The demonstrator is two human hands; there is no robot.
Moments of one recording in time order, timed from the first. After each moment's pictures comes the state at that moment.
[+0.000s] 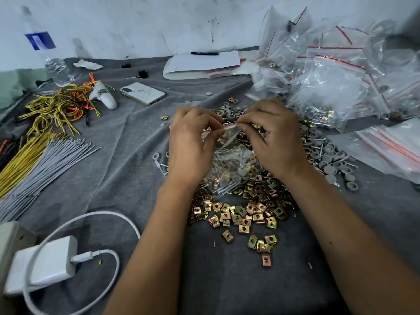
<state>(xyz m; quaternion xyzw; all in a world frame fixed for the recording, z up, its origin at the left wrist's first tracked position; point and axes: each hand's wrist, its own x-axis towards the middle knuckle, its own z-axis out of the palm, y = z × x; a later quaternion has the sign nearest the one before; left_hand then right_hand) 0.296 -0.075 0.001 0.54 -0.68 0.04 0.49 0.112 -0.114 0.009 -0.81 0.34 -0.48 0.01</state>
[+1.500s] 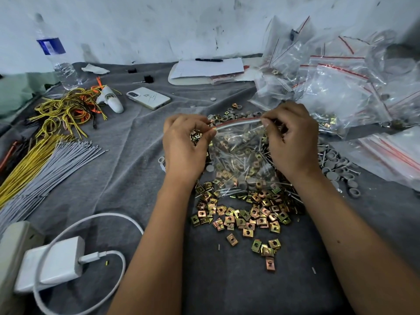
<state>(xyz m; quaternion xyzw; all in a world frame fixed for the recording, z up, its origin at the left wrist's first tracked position) 0.311 -0.076 0.002 0.61 -0.61 -0.02 0.51 0.101 -0.117 0.011 -0.73 0.44 -0.52 0.04</state>
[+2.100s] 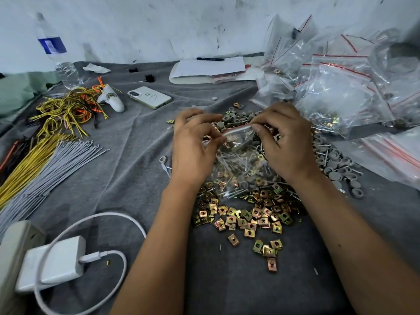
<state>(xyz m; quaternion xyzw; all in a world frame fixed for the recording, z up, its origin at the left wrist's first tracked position) 0.308 -0.080 -0.002 0.56 -0.67 0.00 0.49 0.107 -0.113 0.012 -0.78 0.36 -0.50 0.03</state>
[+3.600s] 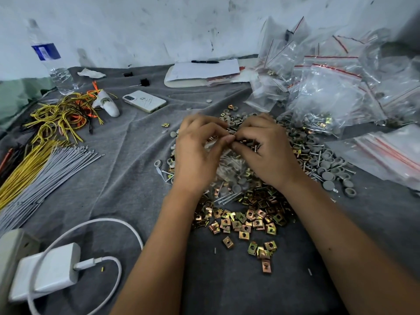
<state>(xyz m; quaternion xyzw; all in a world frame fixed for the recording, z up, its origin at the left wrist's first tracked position) 0.288 -0.074 0.003 0.49 -0.69 0.00 0.53 0.117 -0.111 0.003 -0.82 0.33 -0.45 0.09</state>
